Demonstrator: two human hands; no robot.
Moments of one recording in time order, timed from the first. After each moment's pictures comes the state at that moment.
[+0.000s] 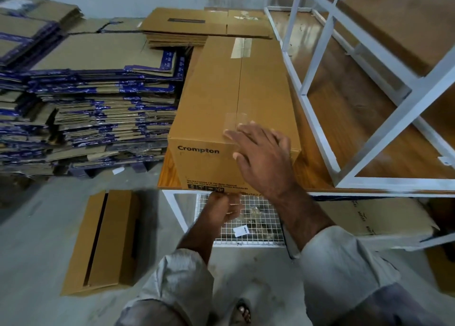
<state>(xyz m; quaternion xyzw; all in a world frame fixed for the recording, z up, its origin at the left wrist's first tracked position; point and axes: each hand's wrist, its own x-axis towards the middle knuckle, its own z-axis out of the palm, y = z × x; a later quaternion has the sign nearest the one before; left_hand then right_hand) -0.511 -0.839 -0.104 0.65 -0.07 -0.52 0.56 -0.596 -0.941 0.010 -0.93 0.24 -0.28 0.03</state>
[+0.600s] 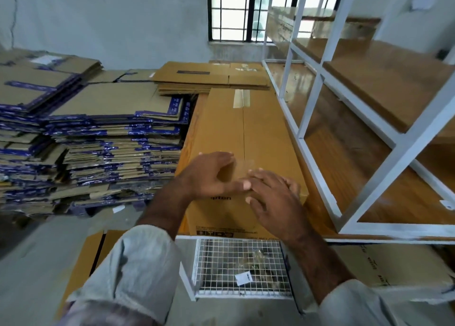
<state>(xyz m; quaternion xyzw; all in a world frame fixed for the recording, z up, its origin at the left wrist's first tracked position) -0.424 -0.868 0.087 0.77 -0.60 -0.12 0.18 -0.613 -0.970 0.016 -0.93 0.23 -0.27 0.12</state>
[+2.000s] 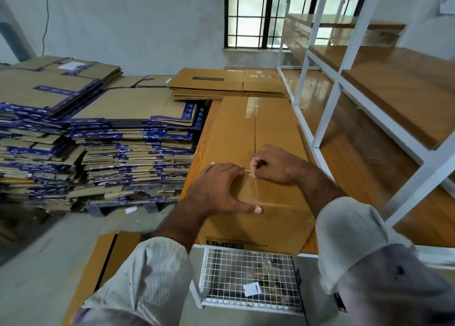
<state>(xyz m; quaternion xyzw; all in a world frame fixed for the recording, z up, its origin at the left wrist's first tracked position) -0.420 -0.881 0.058 0.79 -0.59 -0.04 0.15 -0.529 -1.061 0.089 -0.96 0.19 -0.01 0.20</state>
